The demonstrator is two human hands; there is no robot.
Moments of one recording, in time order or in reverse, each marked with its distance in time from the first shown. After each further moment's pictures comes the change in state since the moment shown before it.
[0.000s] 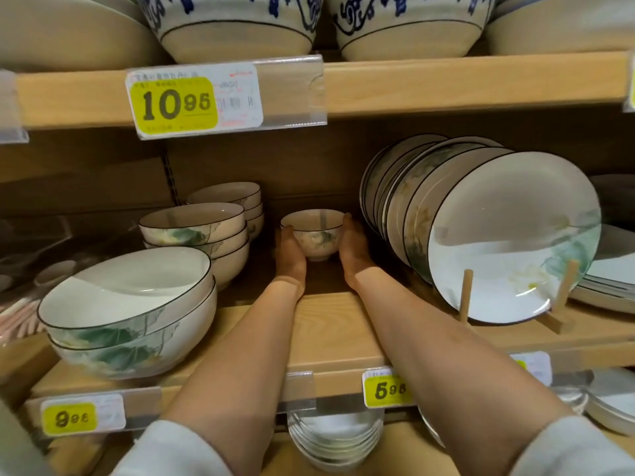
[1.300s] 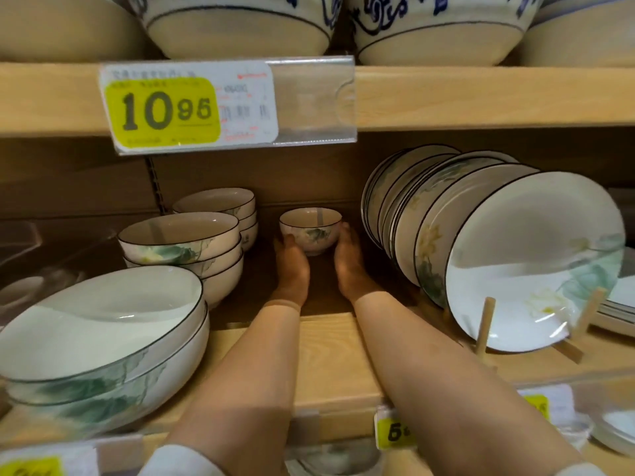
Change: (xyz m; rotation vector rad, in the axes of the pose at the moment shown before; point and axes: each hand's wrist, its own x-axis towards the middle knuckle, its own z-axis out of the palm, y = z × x) left_hand 0.051 -0.012 0.018 0.030 0.021 0.034; right_hand 0.037 0.012 0.014 -0.025 0.025 -0.042
